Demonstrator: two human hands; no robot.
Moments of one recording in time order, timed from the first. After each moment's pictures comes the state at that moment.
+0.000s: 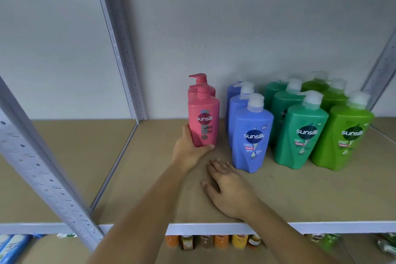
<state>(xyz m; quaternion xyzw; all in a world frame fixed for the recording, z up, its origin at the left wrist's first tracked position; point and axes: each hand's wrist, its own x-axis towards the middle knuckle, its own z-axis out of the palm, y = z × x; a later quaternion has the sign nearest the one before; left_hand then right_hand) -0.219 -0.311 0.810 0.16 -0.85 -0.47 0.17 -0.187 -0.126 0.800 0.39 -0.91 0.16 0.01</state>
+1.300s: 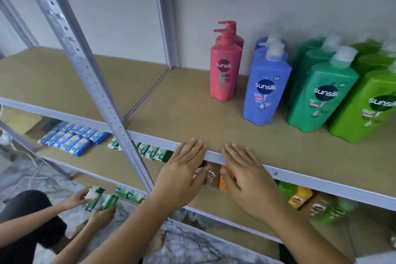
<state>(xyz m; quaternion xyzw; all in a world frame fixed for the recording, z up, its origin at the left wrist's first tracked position) 0.015 -0.195 0.762 0.07 -0.97 -0.13 0.21 -0.106 -0.014 0.785 0.52 -0.84 0.16 0.01</state>
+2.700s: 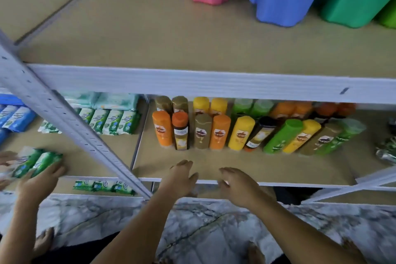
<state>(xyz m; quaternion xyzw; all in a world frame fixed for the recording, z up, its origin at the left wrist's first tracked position) -0.030 -0.252 0.430 0.14 -0.94 -0.27 -0.17 -0.097 -0.040 0.458 0.29 -0.92 0.13 -0.24</state>
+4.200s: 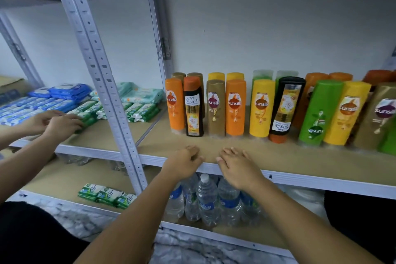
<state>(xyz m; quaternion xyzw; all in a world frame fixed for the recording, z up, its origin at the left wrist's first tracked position) -0.021 -0.239 0.277 0.17 -0.97 -0.17 0.05 -0.107 -0.054 0.279 0.40 -0.91 0.13 -0.05</state>
